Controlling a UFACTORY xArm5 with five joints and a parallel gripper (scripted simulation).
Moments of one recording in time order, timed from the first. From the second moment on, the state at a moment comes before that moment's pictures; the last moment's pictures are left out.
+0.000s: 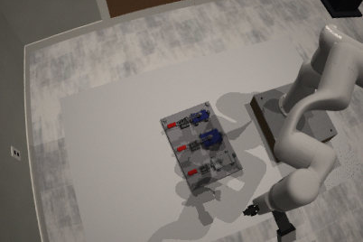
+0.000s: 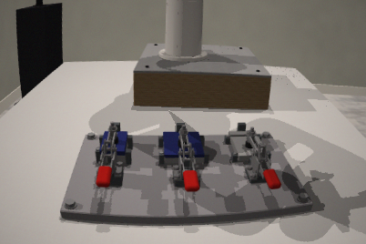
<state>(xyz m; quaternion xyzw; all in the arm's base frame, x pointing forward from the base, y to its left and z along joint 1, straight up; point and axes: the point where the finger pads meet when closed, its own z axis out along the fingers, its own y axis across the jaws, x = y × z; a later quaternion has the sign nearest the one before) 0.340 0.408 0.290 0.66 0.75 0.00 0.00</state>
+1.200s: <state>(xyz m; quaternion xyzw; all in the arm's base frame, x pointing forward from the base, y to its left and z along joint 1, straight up) 0.356 0.374 0.267 0.74 0.68 -0.01 0.00</state>
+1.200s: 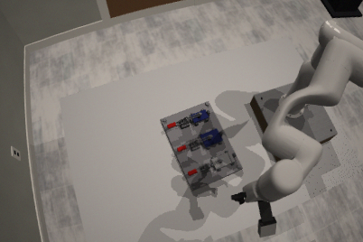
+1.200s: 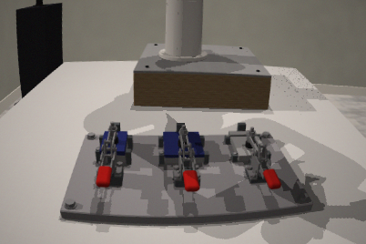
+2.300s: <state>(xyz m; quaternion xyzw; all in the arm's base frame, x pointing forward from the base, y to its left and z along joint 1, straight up) 0.364 0.183 0.145 0.98 0.18 -0.01 0.00</state>
